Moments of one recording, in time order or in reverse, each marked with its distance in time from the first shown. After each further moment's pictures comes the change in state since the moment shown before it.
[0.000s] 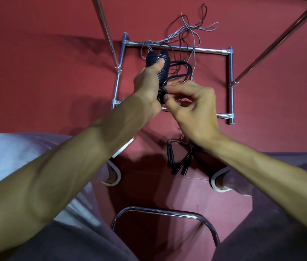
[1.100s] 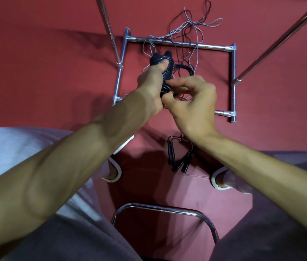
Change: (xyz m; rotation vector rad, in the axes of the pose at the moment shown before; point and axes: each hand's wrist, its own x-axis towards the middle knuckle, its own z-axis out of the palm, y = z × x) left_hand 0.004 -0.004 -0.003 0.043 0.138 -0.076; right_hand 0.001 -0.007 0.015 -0.055 0.162 0.120
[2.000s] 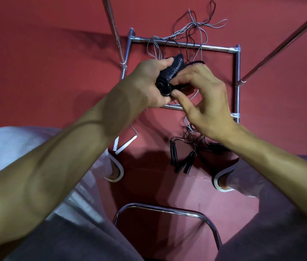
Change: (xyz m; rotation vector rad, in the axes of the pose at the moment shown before) left_hand -0.026 0.035 -0.011 0.050 -0.154 -0.199; right_hand 0.022 0.015 -0.029 -0.179 -0.298 -0.591
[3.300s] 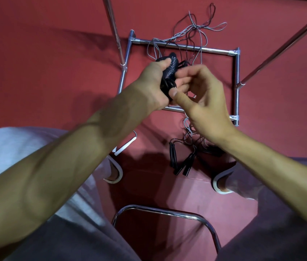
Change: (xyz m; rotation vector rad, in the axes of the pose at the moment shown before) left_hand -0.004 -0.009 0.013 -0.101 0.021 0.093; right_hand 0.004 -0.028 0.006 0.503 0.051 0.446
